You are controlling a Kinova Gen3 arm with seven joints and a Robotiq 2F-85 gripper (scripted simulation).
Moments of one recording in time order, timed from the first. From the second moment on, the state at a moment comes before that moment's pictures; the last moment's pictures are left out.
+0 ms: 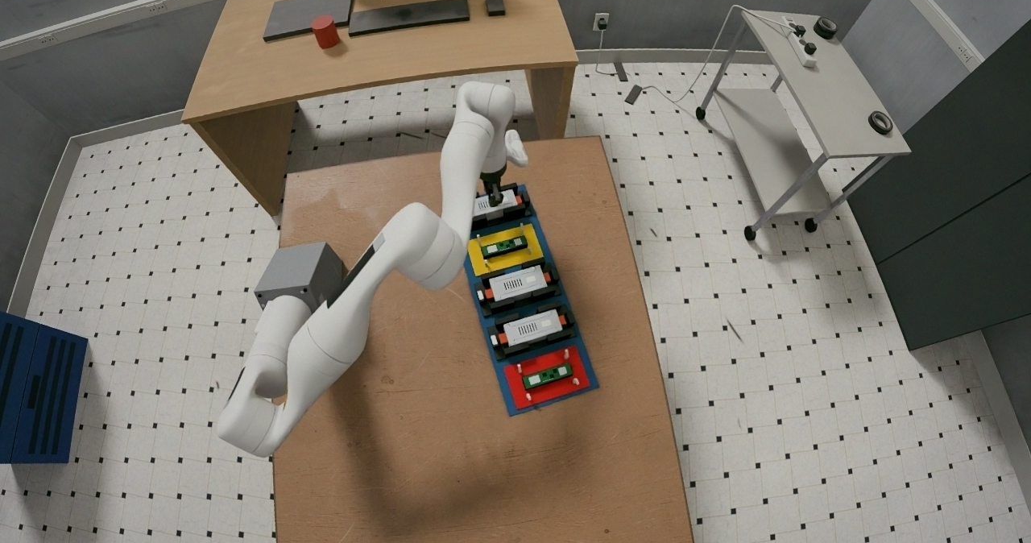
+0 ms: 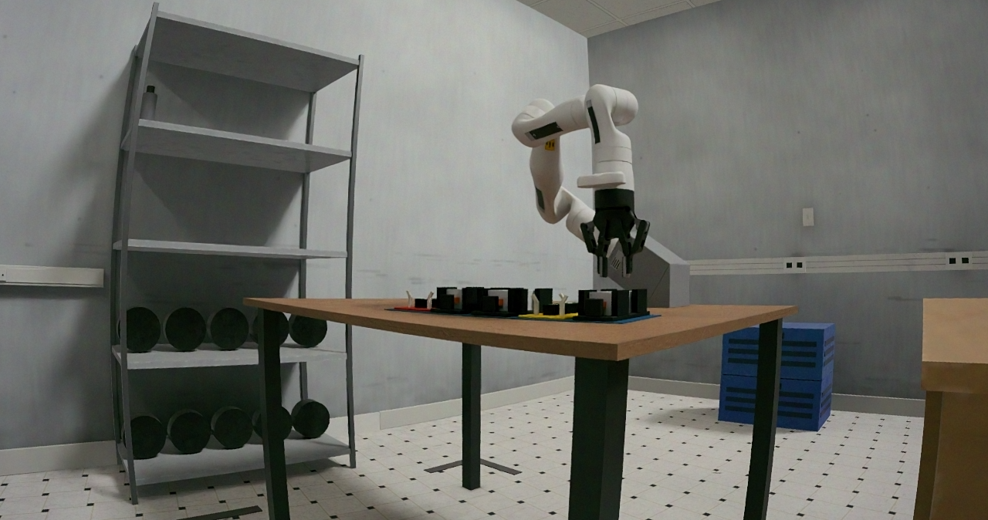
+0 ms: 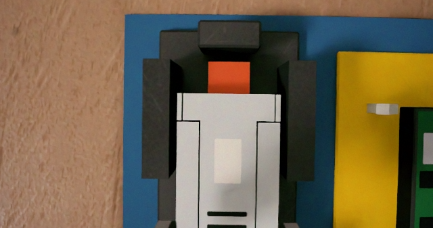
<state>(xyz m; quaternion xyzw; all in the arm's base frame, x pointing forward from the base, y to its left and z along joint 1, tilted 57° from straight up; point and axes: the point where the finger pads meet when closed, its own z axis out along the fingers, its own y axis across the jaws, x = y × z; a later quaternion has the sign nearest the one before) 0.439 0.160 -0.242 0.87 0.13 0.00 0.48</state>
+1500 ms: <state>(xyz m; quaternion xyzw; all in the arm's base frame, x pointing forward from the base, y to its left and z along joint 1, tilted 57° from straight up) 0.439 0.160 -0.242 0.87 0.13 0.00 0.48</state>
